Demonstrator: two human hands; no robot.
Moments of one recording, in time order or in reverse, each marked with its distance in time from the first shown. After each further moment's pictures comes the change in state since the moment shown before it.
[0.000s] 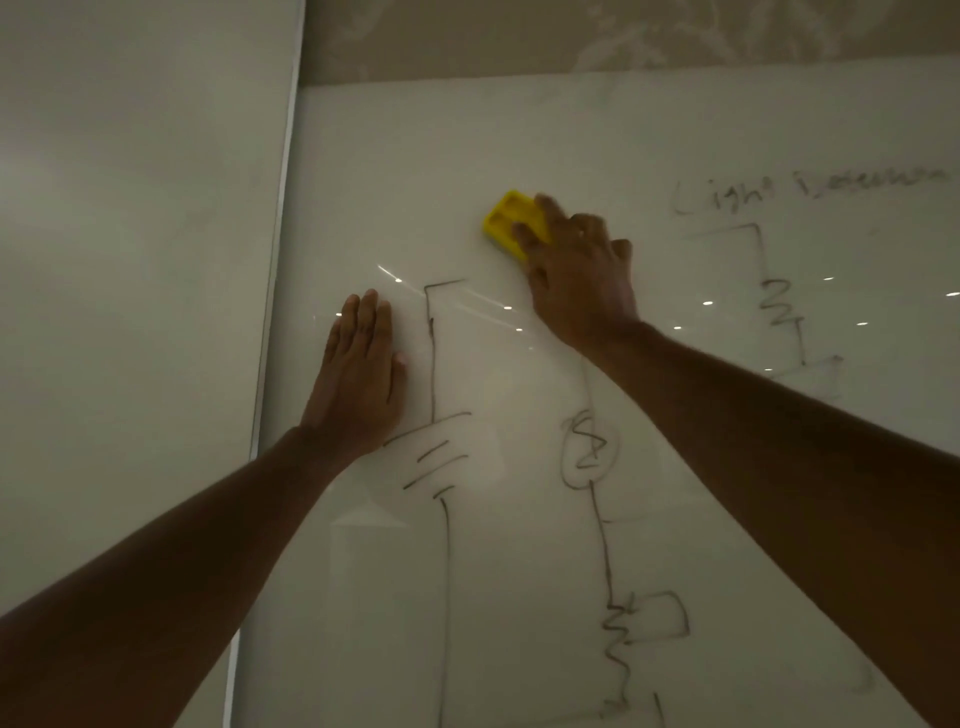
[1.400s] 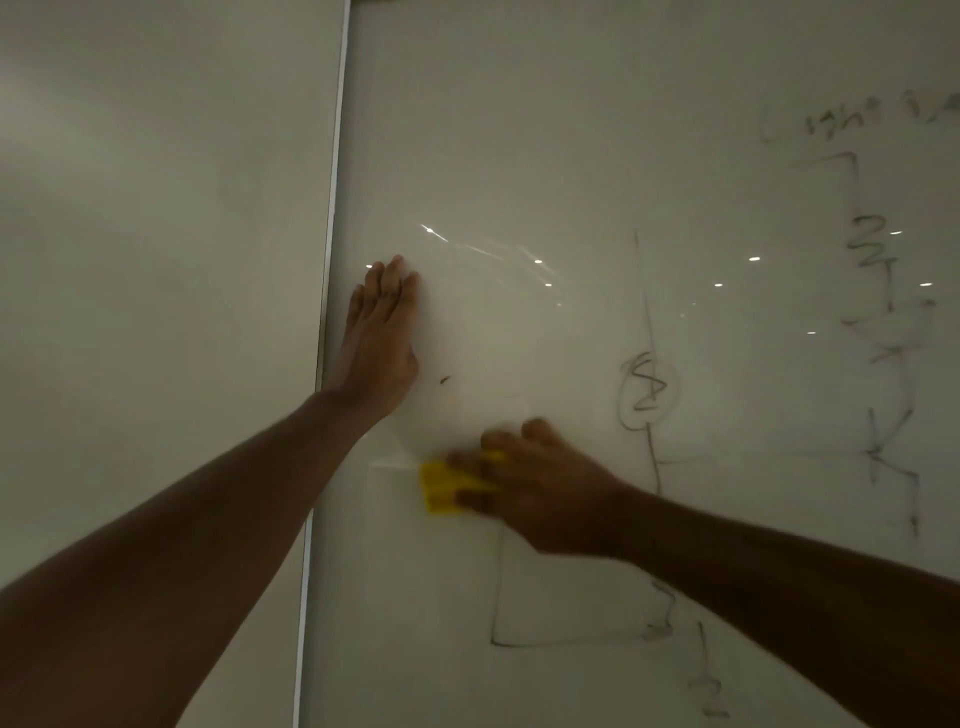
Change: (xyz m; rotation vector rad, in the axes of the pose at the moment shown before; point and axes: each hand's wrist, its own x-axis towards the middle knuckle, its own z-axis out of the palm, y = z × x) left_hand -0.036 -0.034 -0.012 -0.018 -0.064 -0.033; right_hand -0.191 -0.112 0.030 0.190 -0.145 -0.859
